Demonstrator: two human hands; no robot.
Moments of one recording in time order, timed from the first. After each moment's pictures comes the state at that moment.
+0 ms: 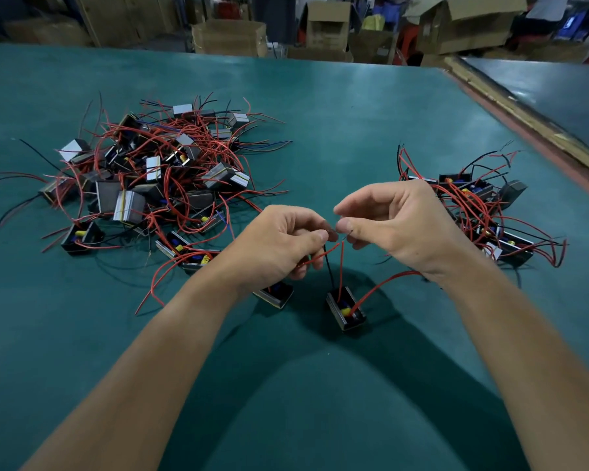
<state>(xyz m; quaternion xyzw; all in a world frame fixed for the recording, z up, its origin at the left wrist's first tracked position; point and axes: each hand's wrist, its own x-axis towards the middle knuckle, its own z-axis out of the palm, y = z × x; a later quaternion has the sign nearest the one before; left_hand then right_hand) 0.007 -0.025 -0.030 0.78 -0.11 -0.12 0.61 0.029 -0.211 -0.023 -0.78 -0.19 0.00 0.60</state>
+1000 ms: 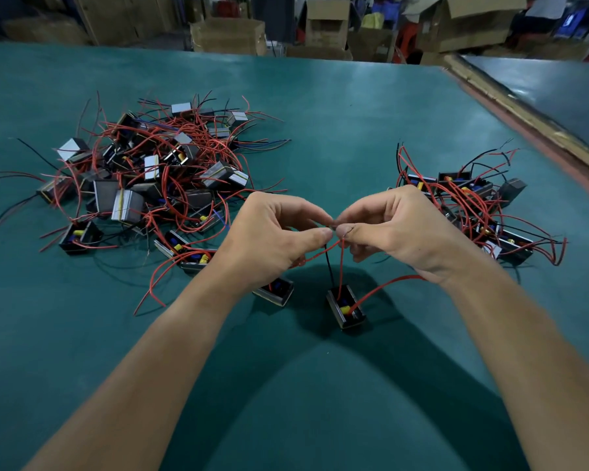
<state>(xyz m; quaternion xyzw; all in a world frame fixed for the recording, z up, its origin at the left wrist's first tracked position) 0.010 -0.024 -0.033 0.78 -0.14 0.01 0.60 0.025 -0.212 -0.019 -0.79 -0.16 0.08 0.59</state>
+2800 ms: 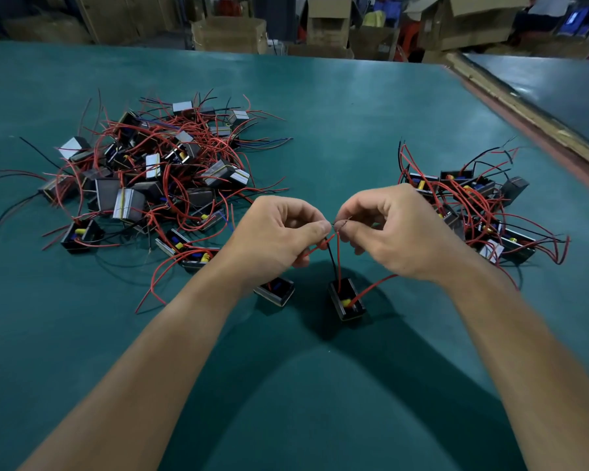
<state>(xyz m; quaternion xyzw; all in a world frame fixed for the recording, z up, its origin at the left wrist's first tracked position) 0.010 -0.026 -0.033 0.78 -0.11 -0.03 0.62 0.027 -0.210 -0.025 -0.87 -0.23 -0.03 0.44</state>
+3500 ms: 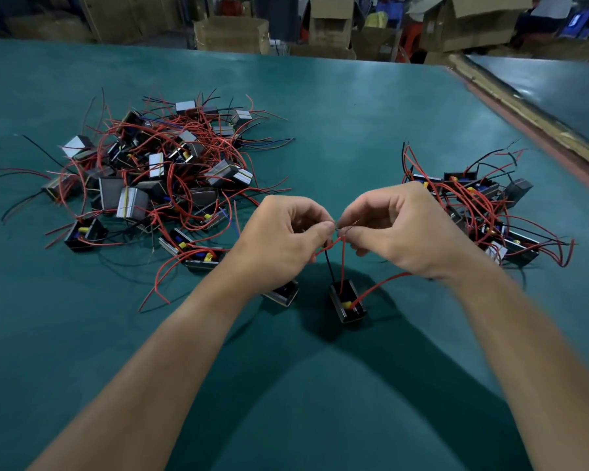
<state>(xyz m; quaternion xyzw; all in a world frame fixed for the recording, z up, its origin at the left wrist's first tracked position) 0.012 -0.029 -0.036 0.82 -0.13 0.03 0.55 0.027 -0.209 -0.024 -0.83 -0.21 0.00 0.52</state>
